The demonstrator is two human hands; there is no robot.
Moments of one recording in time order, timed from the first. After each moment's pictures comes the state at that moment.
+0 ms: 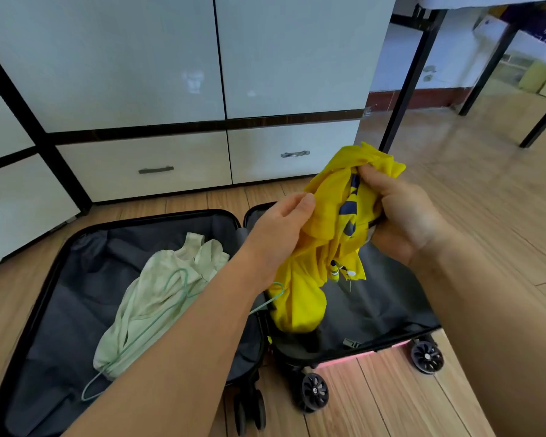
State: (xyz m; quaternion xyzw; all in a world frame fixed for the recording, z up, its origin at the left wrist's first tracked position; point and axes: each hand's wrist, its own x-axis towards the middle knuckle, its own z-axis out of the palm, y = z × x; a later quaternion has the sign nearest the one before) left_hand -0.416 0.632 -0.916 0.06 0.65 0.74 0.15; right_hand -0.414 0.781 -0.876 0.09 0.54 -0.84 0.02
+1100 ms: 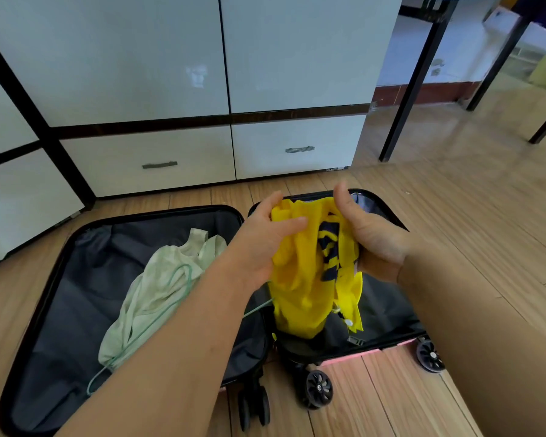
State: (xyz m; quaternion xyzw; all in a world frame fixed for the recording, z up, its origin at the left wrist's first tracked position) left_hand -0.429 0.610 -0.941 -0.07 0.58 0.79 0.20; right_hand -0.404 0.770 -0.903 0.07 0.66 -0.71 0.24
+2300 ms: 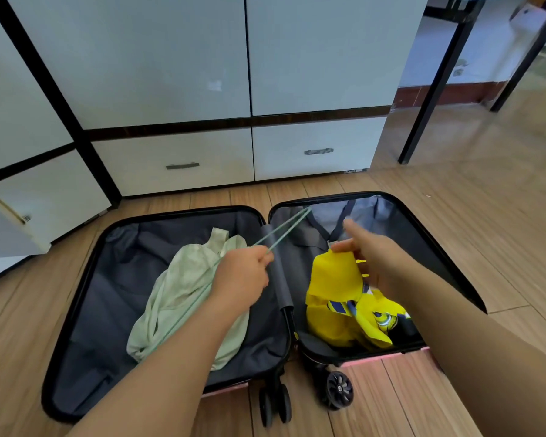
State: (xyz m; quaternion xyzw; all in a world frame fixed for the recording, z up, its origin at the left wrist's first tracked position) left_hand -0.410 0.549 -0.992 0.01 0.93 0.36 0.01; right_hand -0.410 0.756 -0.947 0.20 0.76 -0.59 0.18
